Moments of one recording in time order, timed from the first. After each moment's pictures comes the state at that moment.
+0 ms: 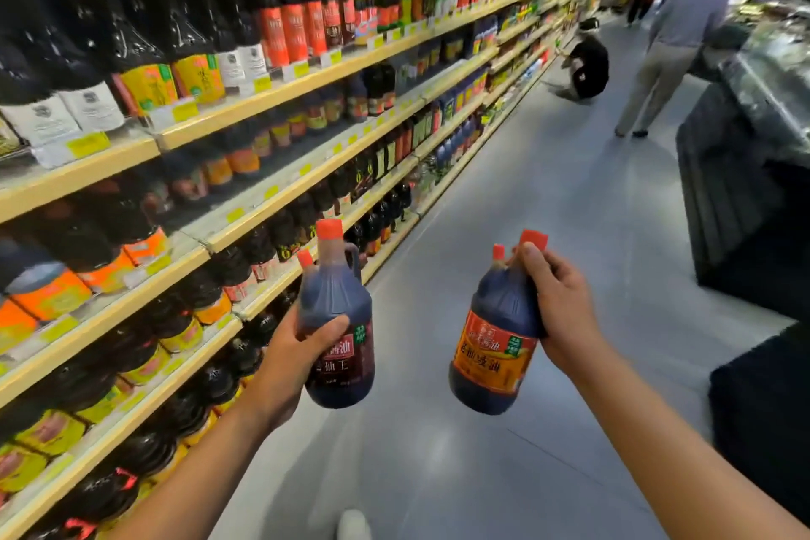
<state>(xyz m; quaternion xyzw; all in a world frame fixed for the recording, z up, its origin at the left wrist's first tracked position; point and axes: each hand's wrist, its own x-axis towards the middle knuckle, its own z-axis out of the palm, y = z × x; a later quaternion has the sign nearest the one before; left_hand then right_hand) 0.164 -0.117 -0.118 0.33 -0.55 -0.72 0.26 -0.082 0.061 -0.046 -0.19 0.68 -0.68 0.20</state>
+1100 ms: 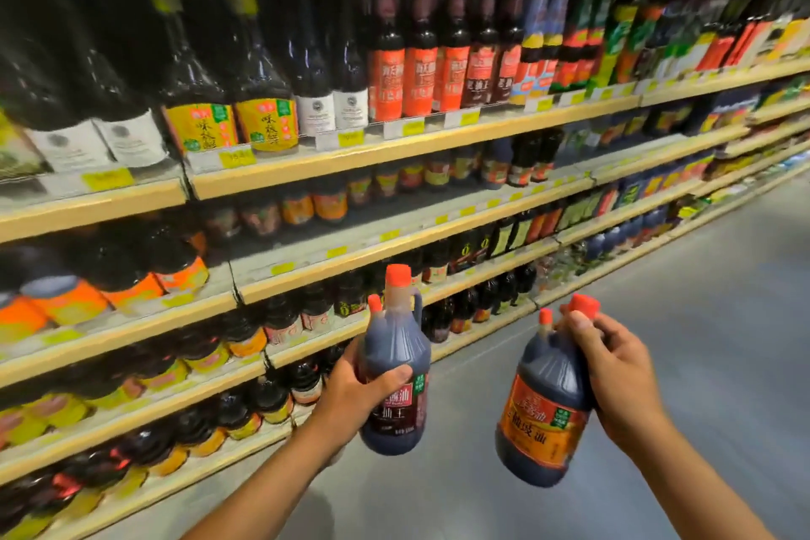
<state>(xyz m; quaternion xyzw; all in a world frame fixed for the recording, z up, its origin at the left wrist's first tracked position) -0.101 -0.307 -0.146 0.48 -0.45 -0.65 0.38 -0.391 -0.252 -0.077 -0.39 0.66 -0.55 0.32</state>
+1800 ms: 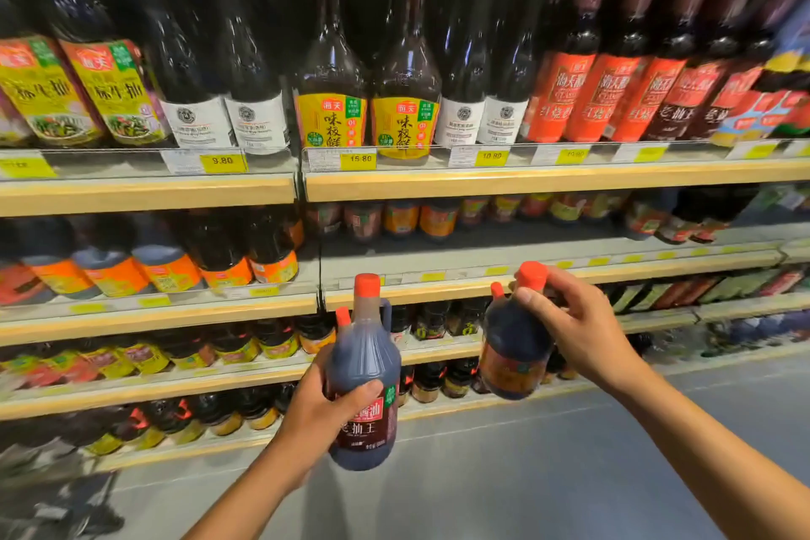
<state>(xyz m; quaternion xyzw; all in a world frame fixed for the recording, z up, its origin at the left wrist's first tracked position) 0.013 -0.394 -0.187 0.58 -0.33 -0.57 0.48 -0.282 -0.497 -0.095 -0.70 0.51 -0.38 0.33</state>
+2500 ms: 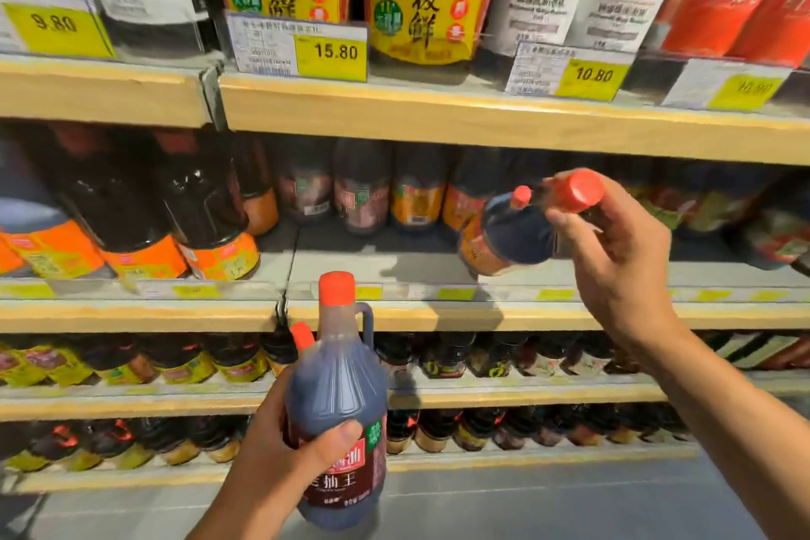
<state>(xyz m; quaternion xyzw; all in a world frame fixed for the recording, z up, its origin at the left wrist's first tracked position) 0.007 -0.490 -0.310 0.57 -0.33 -0.52 0.54 -0.249 -0.683 -0.203 -0.76 0.35 -0.52 0.16</state>
